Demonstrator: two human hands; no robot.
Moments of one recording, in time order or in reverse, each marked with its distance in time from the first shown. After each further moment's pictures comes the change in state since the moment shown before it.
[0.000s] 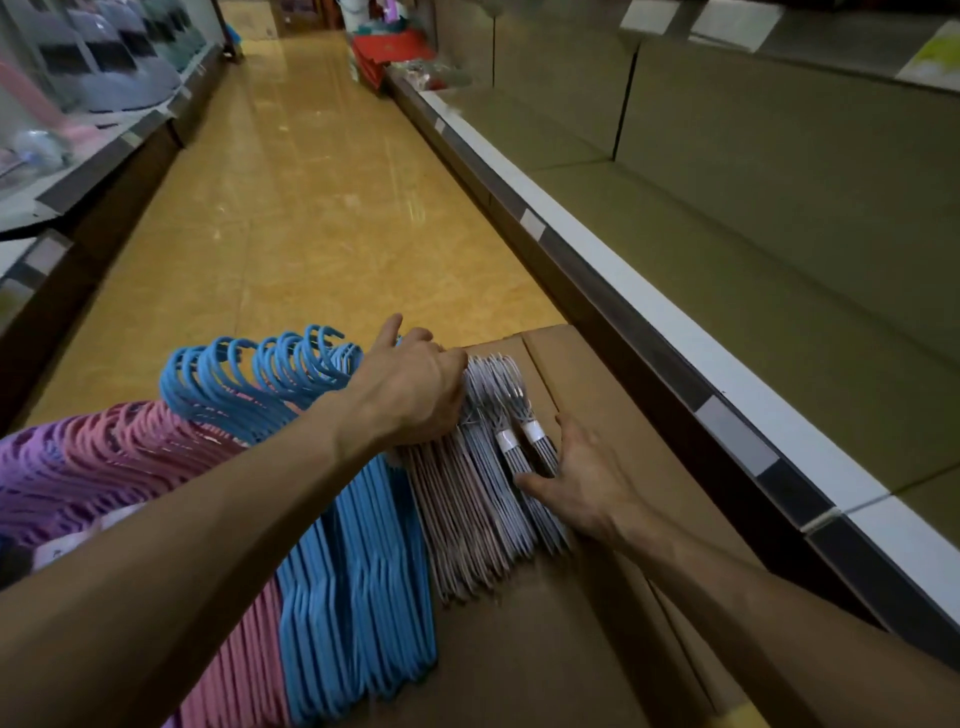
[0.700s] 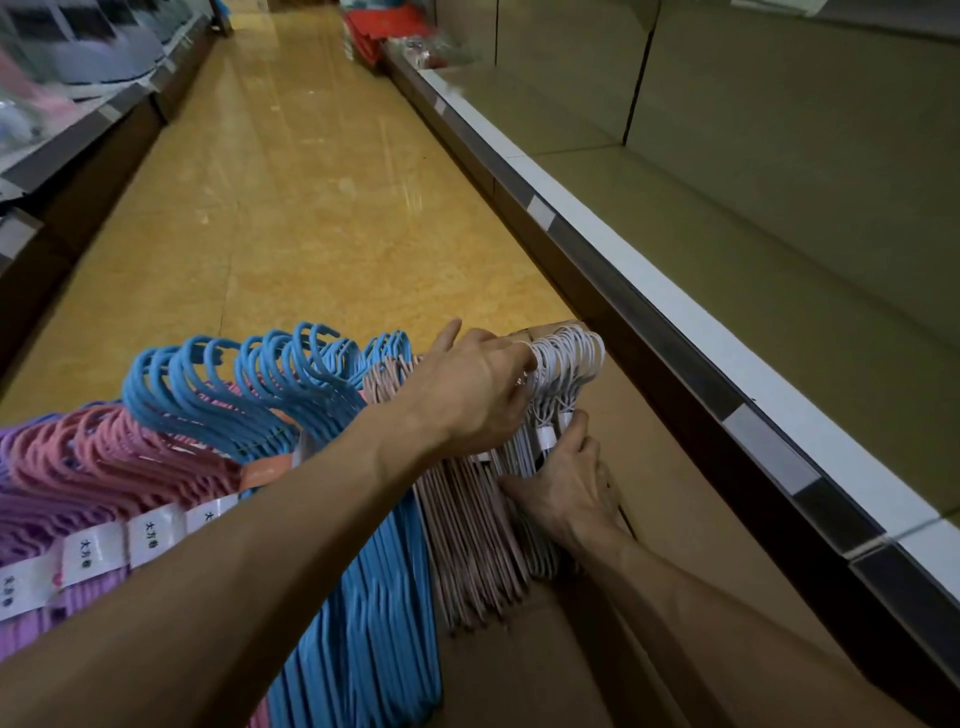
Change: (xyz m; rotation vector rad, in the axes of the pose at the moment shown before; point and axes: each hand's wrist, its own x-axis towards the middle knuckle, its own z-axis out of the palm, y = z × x) left_hand 0.022 0.023 0.005 -0.283 0.135 0.146; right_hand 0.034 -0.016 0.042 0.039 0.122 0.218
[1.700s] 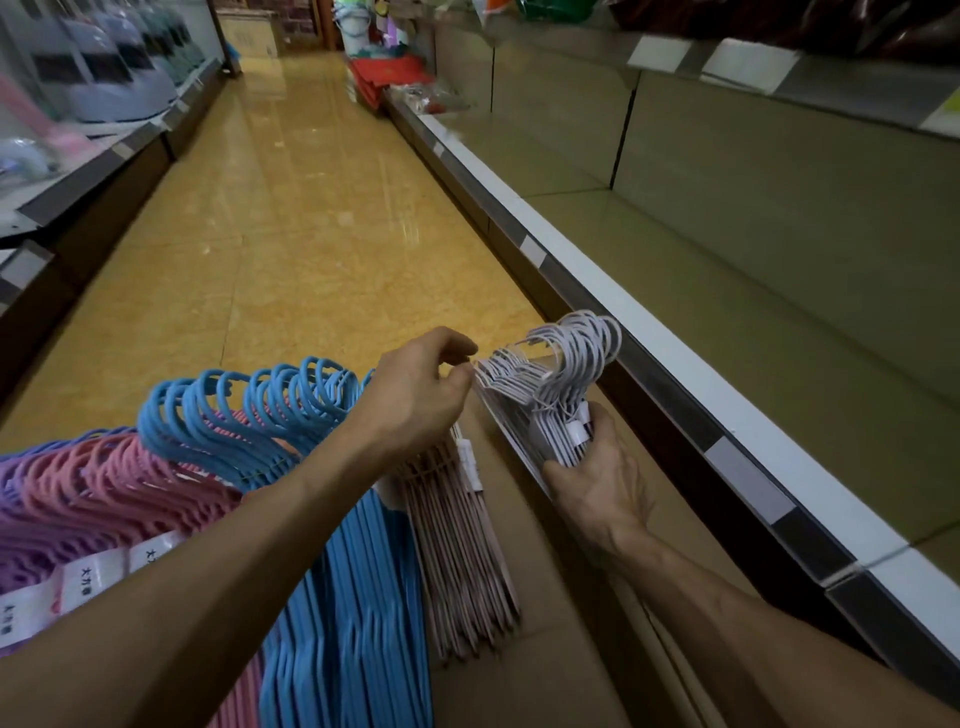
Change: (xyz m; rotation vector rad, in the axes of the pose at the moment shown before) left_hand -0.014 -0.024 -0.016 -0.604 0.311 -0.289; right_hand -0.008 -0.004 -0.048 0.162 0.241 -0.090
